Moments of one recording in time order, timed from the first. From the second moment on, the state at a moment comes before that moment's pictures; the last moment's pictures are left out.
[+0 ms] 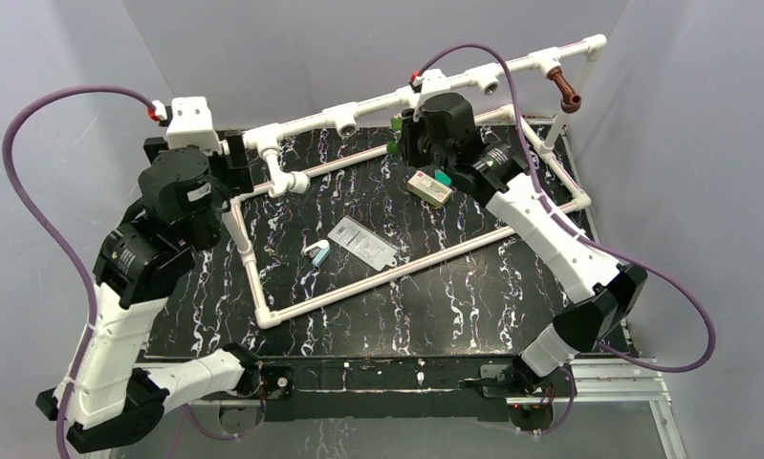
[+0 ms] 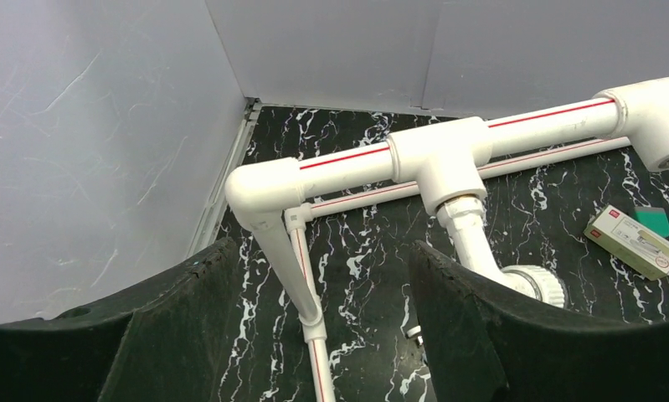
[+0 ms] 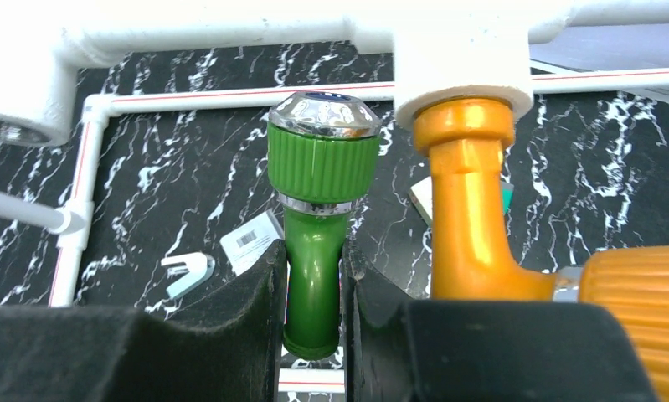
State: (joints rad) left arm -0.64 1.03 1.71 -0.93 -0.82 -0.08; right arm 0.72 1.58 1.79 -0.63 0.26 0.23
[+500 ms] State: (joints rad) left arm -0.64 1.22 1.84 -0.82 -0.81 -0.03; right arm 0.67 1.37 1.52 -0.59 -0.18 0.16
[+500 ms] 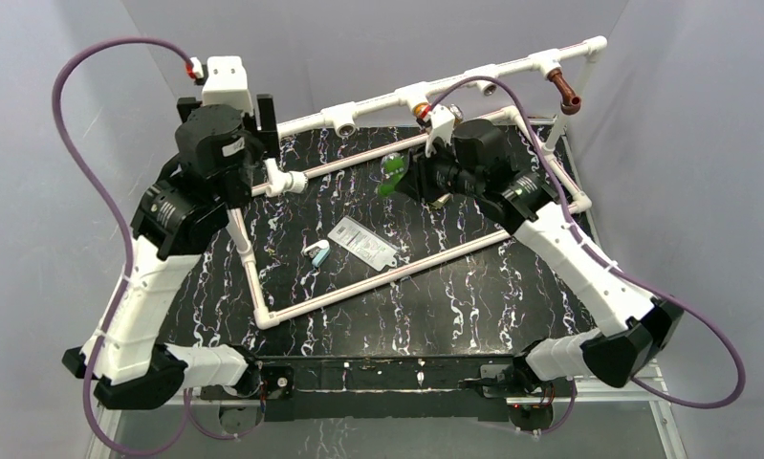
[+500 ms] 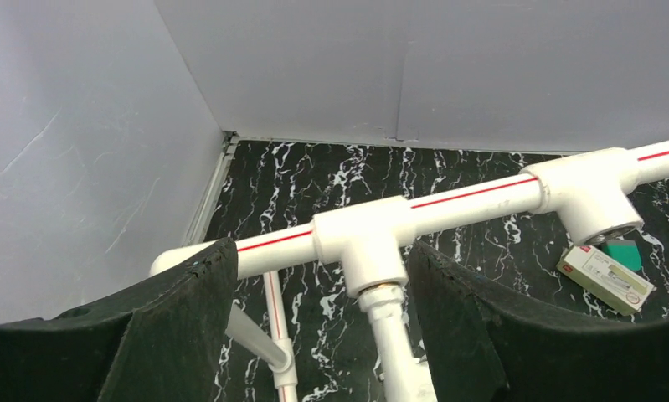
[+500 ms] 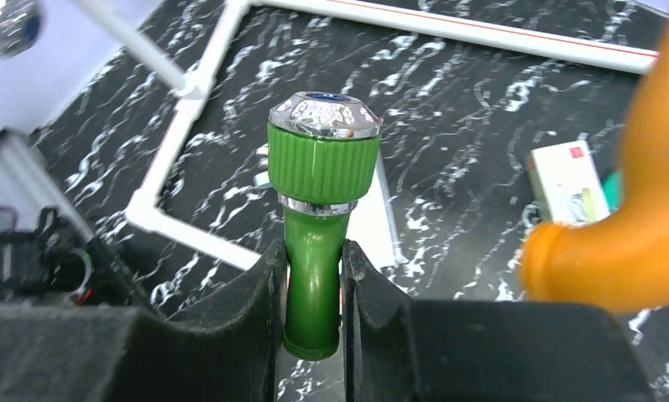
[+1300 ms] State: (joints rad) left arm -0.39 1.55 1.98 -0.76 -0.68 -0.06; right arm 0.67 0.88 1.15 -0.25 -0.53 0.18
